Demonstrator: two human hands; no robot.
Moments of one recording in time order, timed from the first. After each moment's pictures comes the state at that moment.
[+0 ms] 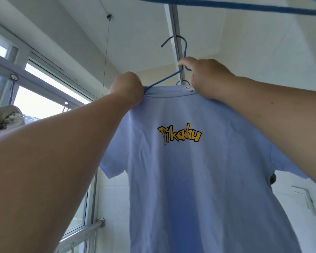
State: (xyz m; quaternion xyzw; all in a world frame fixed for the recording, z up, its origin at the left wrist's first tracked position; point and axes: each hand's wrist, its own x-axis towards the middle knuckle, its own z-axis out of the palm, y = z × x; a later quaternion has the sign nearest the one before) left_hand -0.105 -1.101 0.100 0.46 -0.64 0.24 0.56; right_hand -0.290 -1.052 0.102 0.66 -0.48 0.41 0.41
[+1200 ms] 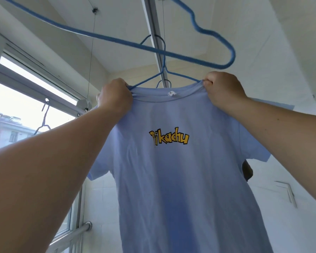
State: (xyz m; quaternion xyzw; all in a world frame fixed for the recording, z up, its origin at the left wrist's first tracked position) left_hand -0.109 -1.122 0.079 0.43 -0.62 0.21 0.62; right_hand -0.345 -1.088 0.083 0.54 -0.51 0.54 0.39
